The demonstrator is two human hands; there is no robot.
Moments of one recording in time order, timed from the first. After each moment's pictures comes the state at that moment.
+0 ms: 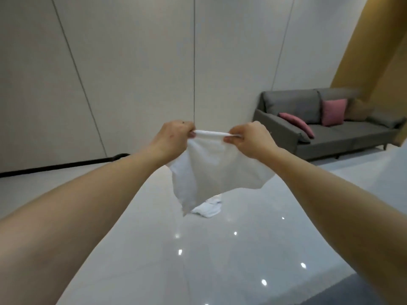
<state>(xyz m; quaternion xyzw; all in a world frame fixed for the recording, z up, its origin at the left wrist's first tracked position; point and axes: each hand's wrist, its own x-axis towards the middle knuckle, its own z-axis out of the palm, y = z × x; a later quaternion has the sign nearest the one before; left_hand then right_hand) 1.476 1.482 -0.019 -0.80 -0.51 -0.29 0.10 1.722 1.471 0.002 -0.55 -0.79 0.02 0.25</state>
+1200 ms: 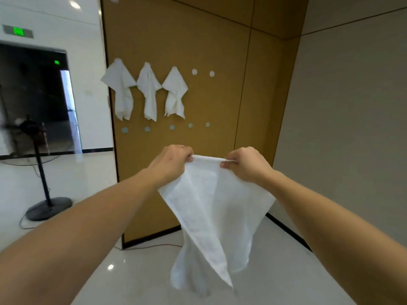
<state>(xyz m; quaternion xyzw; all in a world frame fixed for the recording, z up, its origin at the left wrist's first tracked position) 0.562 1.267 0.049 -0.29 -0.90 -0.15 0.30 0.628 1.507 0.078 0.10 -0.97 0.13 0.19</state>
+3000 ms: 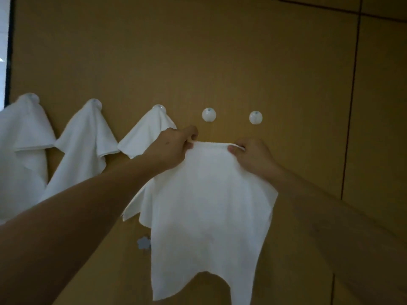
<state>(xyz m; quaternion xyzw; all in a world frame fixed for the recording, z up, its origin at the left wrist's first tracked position) -0.361 1.406 0.266 -0.14 -0.86 -0.06 0.48 -0.434 1.643 0.269 0.30 -0.84 0.31 0.33</state>
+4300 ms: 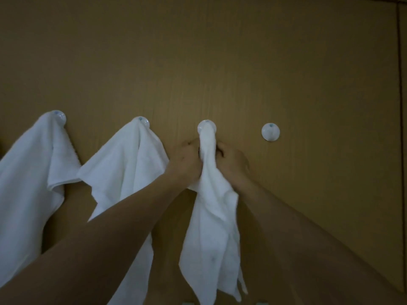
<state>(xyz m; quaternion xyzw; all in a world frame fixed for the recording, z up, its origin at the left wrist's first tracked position) -0.531 1.422 0.297 -0.06 -0.85 -0.16 0.50 -0.574 1.552 0.295 0.36 -0.74 0.45 0.33</state>
